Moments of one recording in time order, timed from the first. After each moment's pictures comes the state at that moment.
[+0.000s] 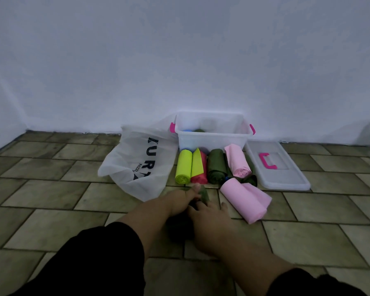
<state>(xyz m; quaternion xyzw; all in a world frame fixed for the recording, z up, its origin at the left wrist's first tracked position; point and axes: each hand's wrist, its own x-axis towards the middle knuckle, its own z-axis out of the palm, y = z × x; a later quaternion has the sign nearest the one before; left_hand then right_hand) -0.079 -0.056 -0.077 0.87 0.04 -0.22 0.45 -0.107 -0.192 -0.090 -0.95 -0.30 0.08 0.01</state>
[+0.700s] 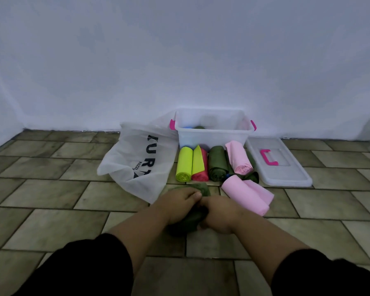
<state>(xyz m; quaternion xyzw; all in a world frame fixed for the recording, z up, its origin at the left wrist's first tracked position) -0.090 -0.051 -0.086 0.94 -0.07 -0.08 0.32 -0.071 -0.208 -0.081 -0.93 -0.27 0.20 0.14</state>
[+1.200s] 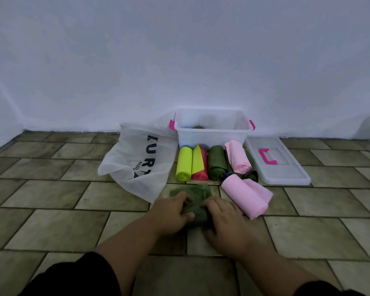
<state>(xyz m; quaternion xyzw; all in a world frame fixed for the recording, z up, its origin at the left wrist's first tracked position) -0.115 -0.037 -0.100 0.97 -0.07 -0.07 0.22 -0.112 -0.232 -0.115 -0.94 -0.28 -0.04 0.17</state>
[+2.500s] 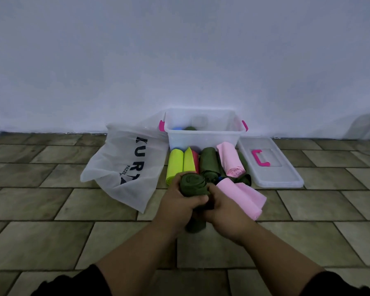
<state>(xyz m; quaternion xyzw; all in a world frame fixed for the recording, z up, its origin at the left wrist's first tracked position) -0.099 -0.094 -0.071 0.63 0.03 0.06 0.78 -0.083 -0.228 -0.073 -0.75 -0.17 0.18 0.62</state>
